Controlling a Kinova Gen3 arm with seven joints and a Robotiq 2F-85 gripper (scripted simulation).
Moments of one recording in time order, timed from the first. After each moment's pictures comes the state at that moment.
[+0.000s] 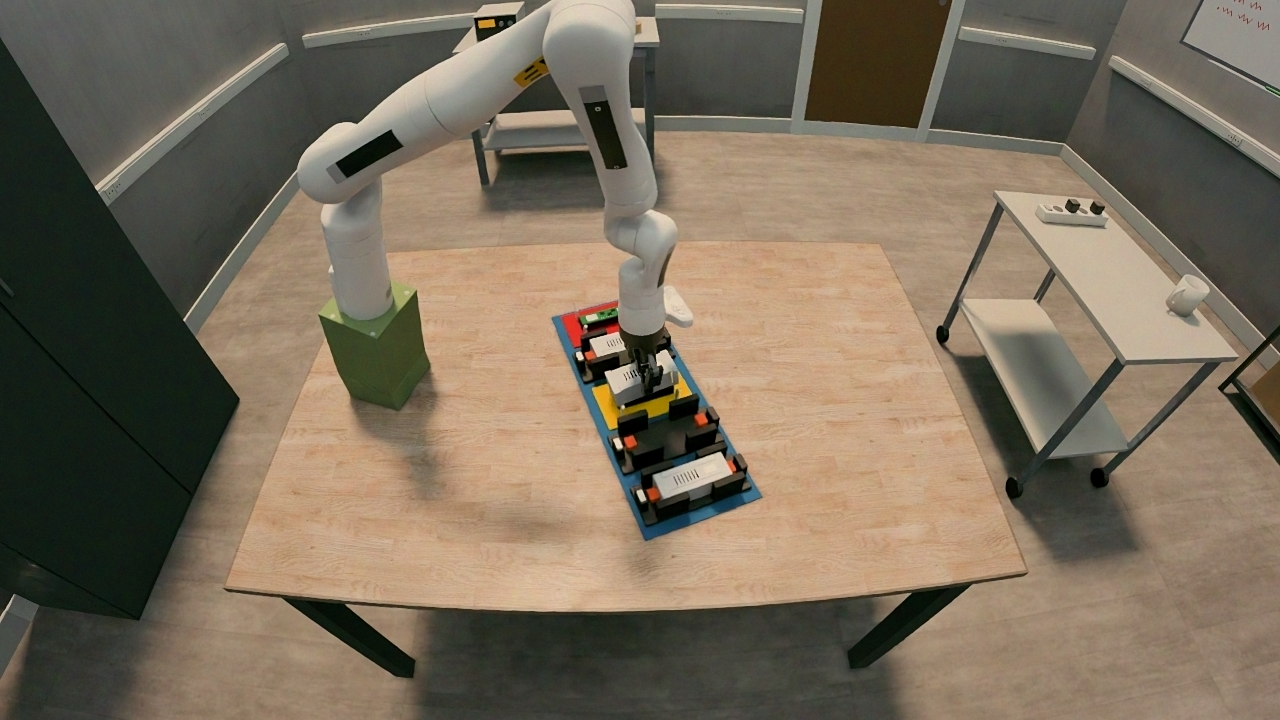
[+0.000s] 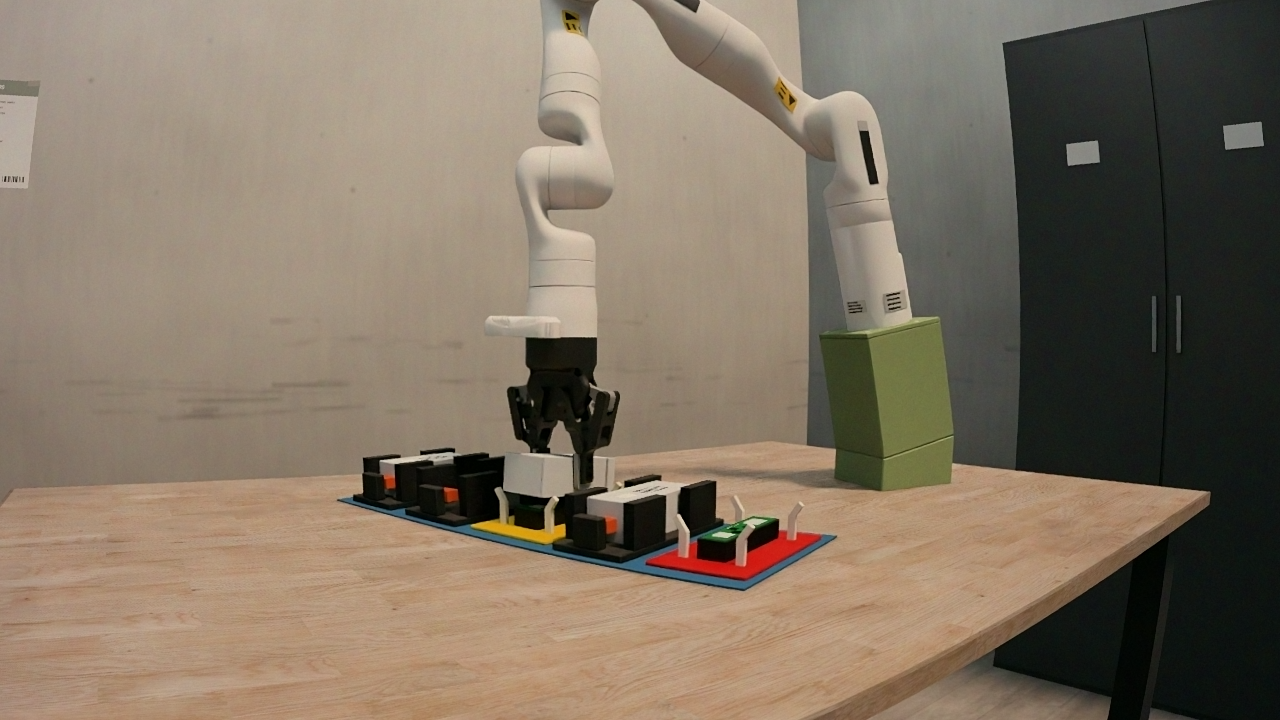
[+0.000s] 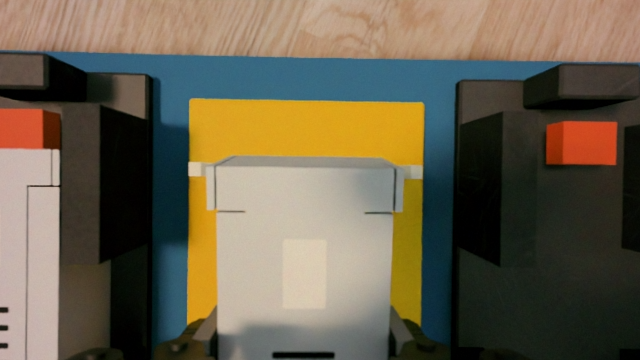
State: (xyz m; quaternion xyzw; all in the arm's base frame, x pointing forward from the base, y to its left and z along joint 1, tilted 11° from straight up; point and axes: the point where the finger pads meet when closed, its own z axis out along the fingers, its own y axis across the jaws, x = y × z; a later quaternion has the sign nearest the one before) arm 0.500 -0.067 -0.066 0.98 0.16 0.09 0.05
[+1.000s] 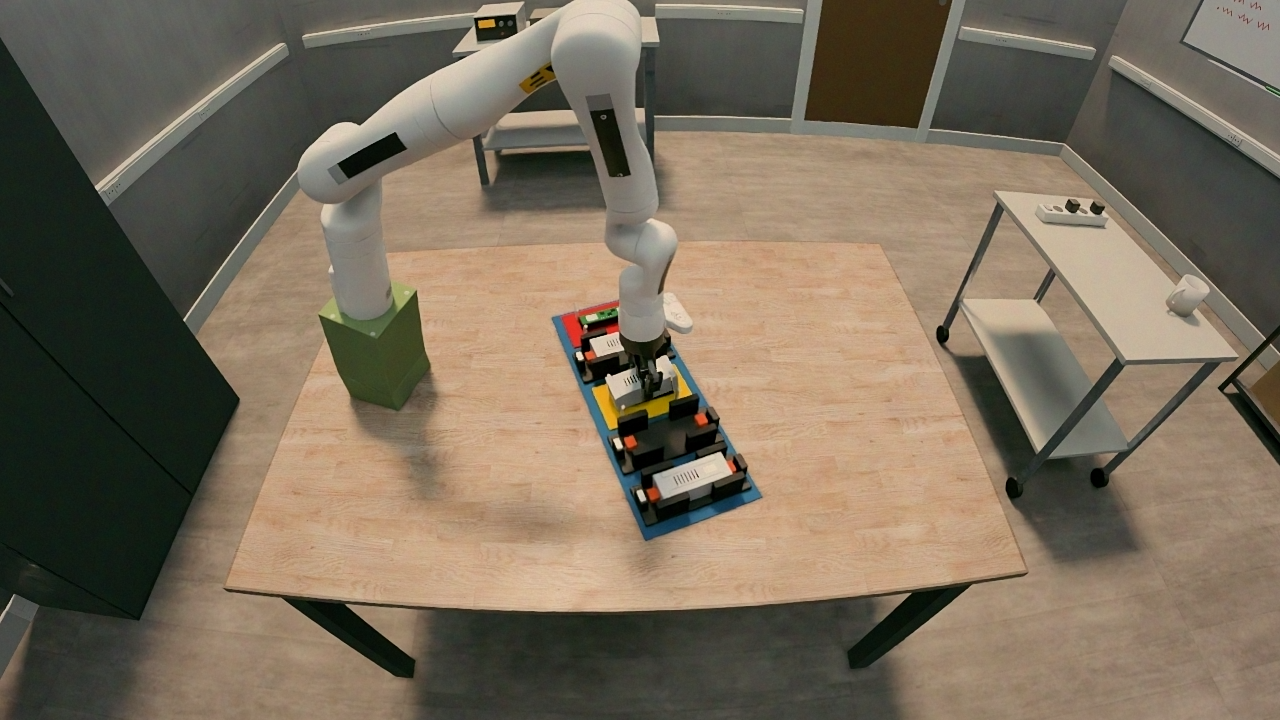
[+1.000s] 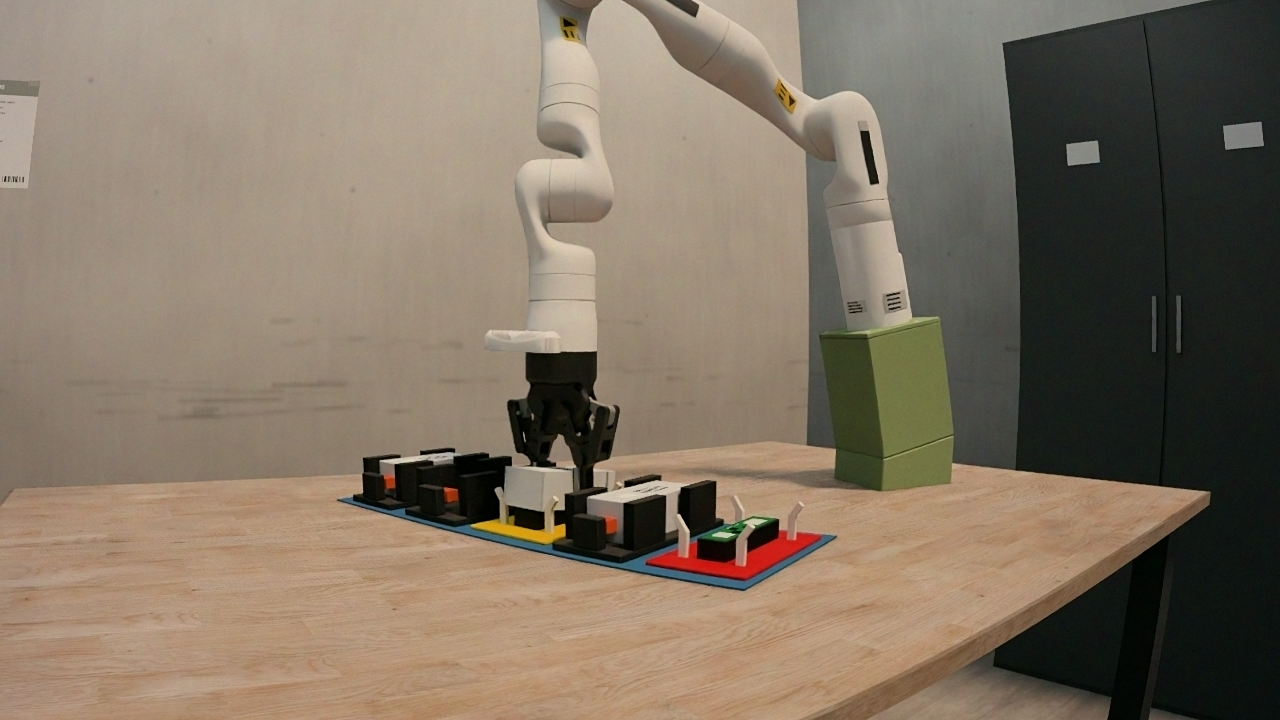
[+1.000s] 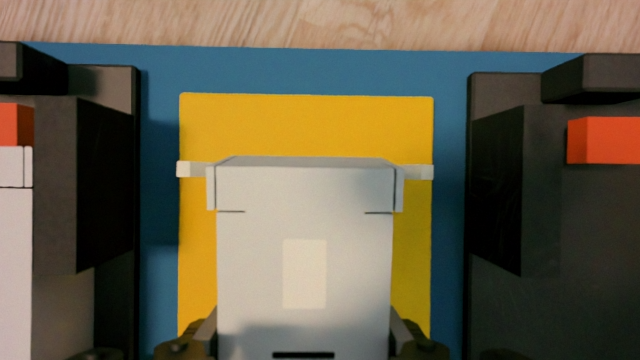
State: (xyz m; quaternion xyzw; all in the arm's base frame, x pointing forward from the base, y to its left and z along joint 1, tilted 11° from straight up) arm 0.502 -0.068 -0.080 0.98 0.16 0.09 0.05
